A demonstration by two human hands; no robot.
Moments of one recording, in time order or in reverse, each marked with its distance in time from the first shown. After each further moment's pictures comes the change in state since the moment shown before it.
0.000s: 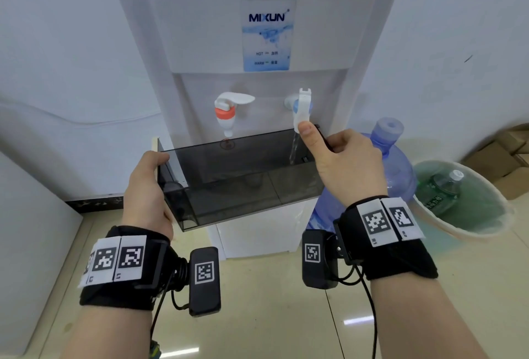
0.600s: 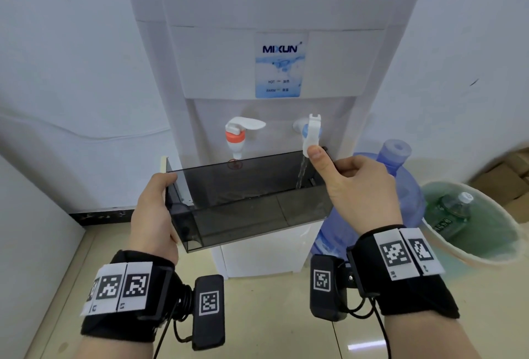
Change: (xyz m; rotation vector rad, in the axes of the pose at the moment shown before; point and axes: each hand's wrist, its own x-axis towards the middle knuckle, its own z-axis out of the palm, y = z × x) left_hand -0.020 -0.024 -0.007 -0.002 -0.005 -0.033; right_hand -0.024 0.025 -0.013 0.019 -0.019 0.045
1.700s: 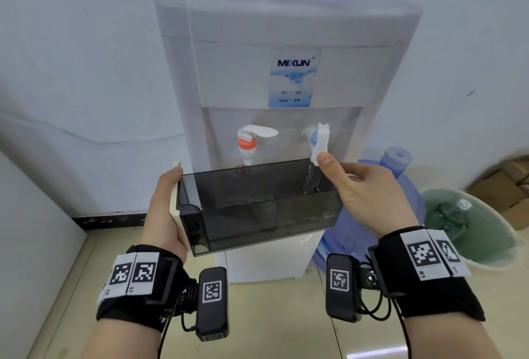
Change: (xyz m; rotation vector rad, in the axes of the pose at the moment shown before) left_hand -0.012 -0.012 0.004 -0.045 -0.057 -0.247; right_hand -0.009 0.017 -0.024 0.053 -0.161 0.066
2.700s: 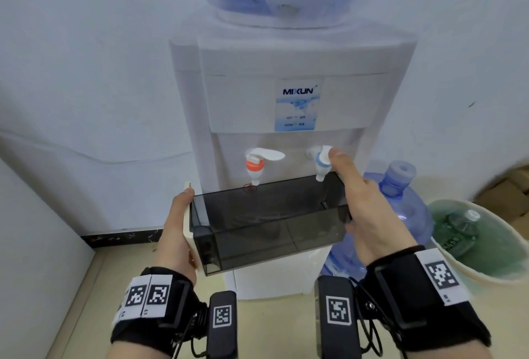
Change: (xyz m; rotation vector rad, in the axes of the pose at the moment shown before) left_hand 0.026 -0.006 -0.007 0.063 -0.023 0.046; right_hand 0.021 -0.031 0.026 0.570 -0.046 0.270
